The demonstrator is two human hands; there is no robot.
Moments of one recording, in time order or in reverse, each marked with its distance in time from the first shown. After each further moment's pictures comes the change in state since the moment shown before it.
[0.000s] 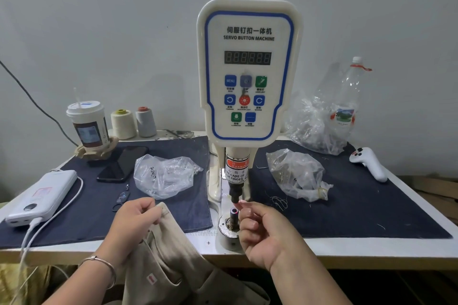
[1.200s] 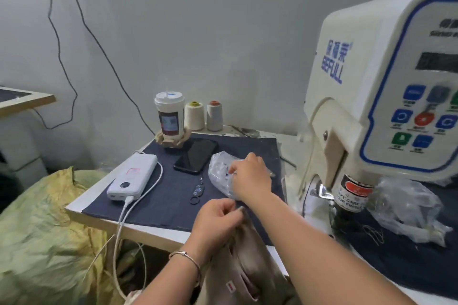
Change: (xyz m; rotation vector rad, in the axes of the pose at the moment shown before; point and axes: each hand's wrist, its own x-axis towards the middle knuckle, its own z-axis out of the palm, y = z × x) left_hand 0.004 -0.013 0.000 -0.157 -0.066 0.030; right_hand 0.155 0.057 0.145 -2.077 0.136 -1.001
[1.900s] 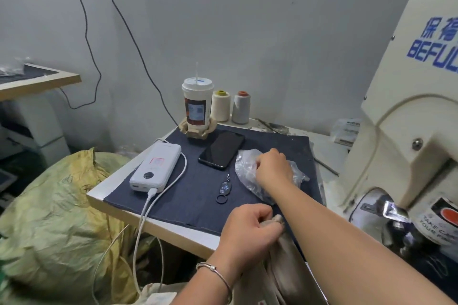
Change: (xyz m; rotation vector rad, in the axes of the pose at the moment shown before) left_hand -0.004 -0.001 -0.003 0.113 0.030 0.091; right_hand 0.057 -0.012 0.034 -0.157 -0.072 0.113
